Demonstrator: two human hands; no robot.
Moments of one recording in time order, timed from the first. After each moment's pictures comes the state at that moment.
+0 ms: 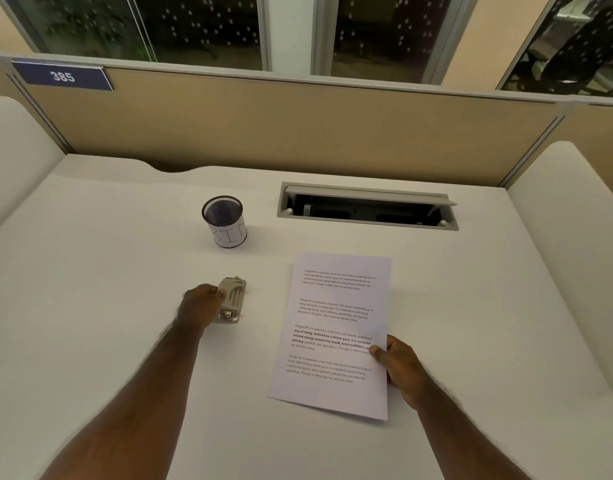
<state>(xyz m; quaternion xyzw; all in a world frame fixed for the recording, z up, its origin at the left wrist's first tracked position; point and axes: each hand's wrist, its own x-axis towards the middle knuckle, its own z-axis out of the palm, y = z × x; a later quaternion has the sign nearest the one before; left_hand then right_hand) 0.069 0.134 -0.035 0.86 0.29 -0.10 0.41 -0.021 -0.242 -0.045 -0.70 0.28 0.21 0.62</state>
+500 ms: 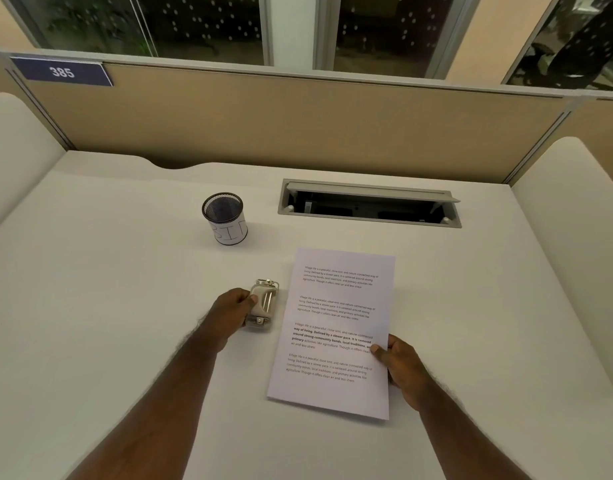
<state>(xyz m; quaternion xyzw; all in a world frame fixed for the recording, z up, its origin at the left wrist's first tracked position) 0.049 0.085 -0.027 0.76 0.24 -0.17 0.58 -0.023 -0.244 -0.049 -0.70 0.27 0.21 0.63</state>
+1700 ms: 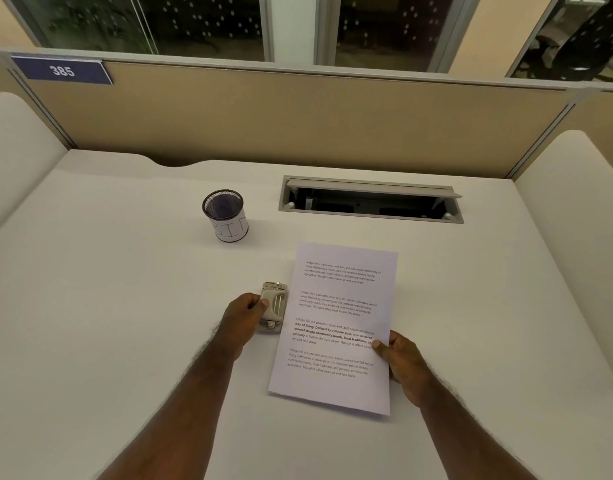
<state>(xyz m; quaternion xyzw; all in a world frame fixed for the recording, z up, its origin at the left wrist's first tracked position) 0.033 0.058 -0.038 0.78 0.25 -0.12 0.57 -0.024 -0.249 -0.062 -0.68 0.28 0.20 0.65</state>
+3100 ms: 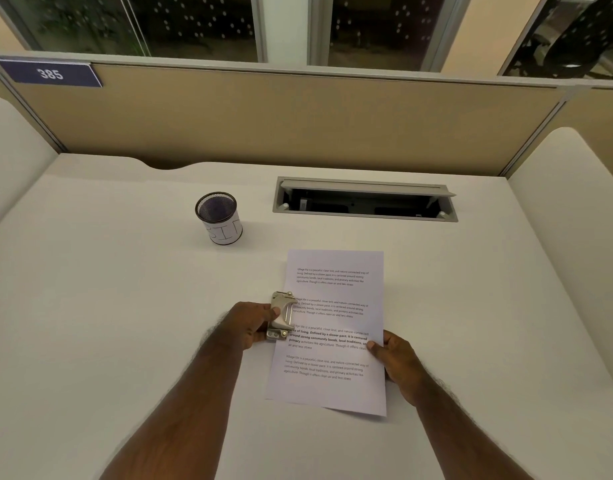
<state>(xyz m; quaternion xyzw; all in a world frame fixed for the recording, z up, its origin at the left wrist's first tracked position) 0.051 0.037 -0.031 0.61 0.36 -0.26 0.66 -0.023 -0.245 -0.052 -0.70 0.25 0.21 0.63</state>
